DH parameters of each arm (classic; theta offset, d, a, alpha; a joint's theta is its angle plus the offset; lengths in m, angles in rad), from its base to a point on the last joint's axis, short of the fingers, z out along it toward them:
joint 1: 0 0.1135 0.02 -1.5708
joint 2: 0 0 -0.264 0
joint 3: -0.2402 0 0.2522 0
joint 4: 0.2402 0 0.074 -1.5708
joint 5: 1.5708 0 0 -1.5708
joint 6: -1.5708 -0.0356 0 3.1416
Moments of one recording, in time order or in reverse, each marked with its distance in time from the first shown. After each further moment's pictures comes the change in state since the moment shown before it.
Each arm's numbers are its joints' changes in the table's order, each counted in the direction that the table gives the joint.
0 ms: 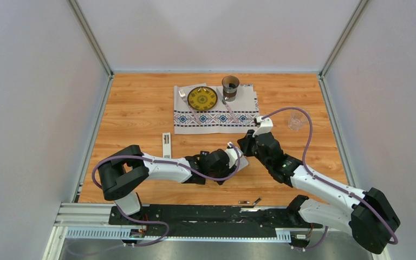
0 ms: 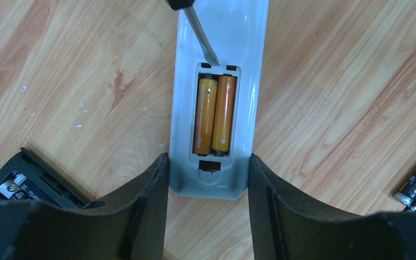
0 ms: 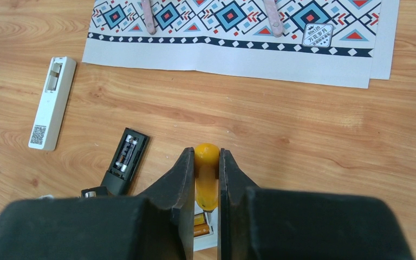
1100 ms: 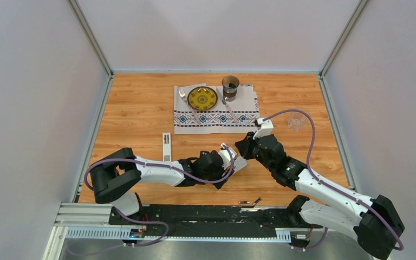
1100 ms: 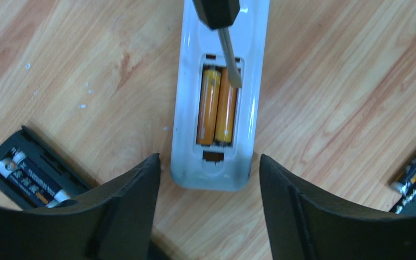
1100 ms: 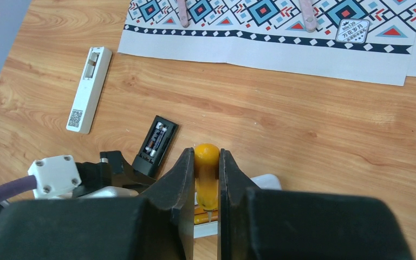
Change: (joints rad) left arm 0.001 -0.059 0.079 -0.057 -0.007 0.037; right arm 0.016 -0.072 0.000 0.038 -0.053 -0.025
